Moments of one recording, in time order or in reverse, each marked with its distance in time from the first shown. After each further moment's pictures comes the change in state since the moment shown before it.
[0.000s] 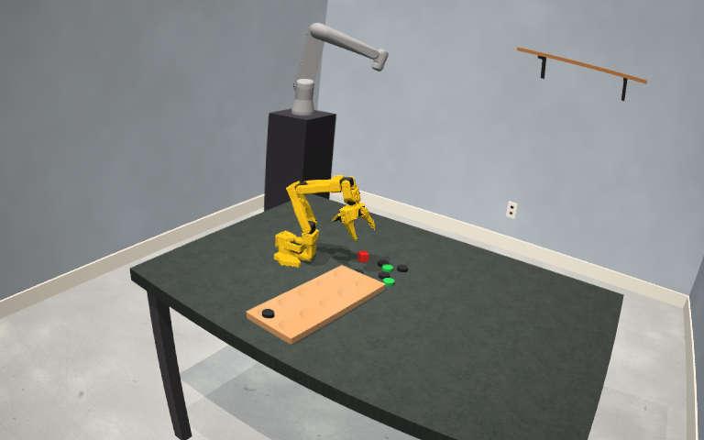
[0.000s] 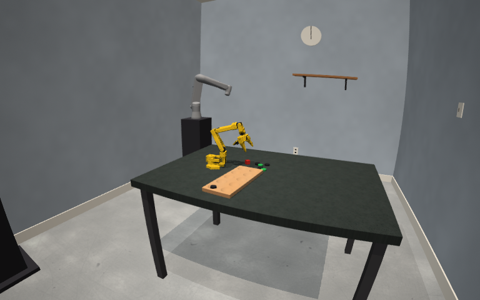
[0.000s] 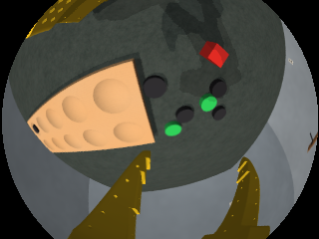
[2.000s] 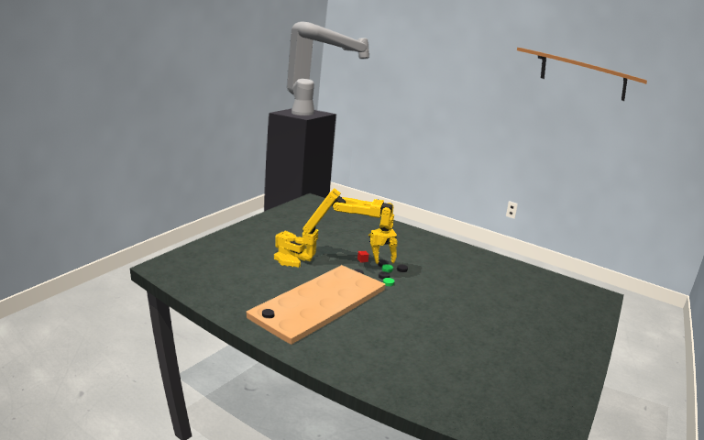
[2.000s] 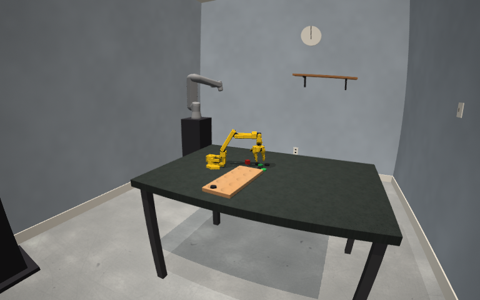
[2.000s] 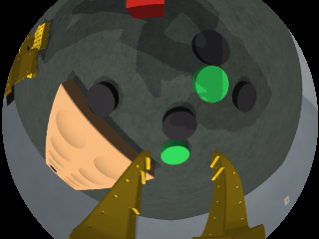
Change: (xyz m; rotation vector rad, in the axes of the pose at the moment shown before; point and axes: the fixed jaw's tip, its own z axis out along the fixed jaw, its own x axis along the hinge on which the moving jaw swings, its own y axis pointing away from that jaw) arm 0.031 -0.038 0.080 -0.207 -0.197 0.460
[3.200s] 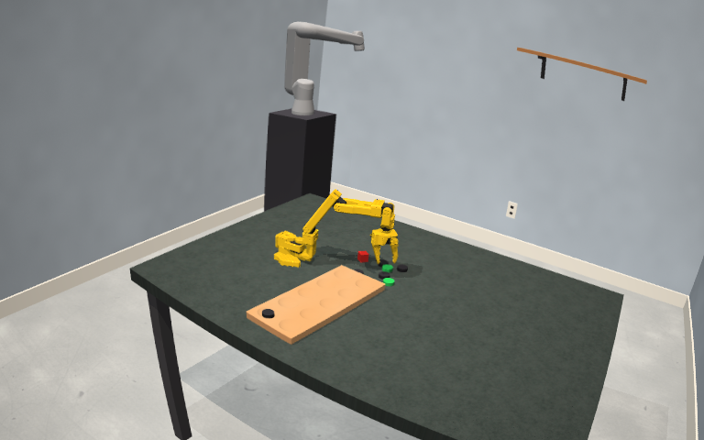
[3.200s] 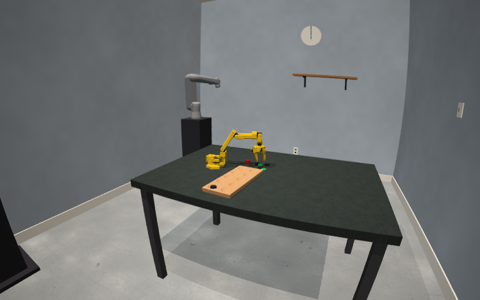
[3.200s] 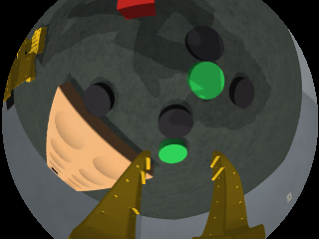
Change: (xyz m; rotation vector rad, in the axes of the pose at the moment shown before) arm 0.001 -0.003 0.000 0.009 0.004 0.029
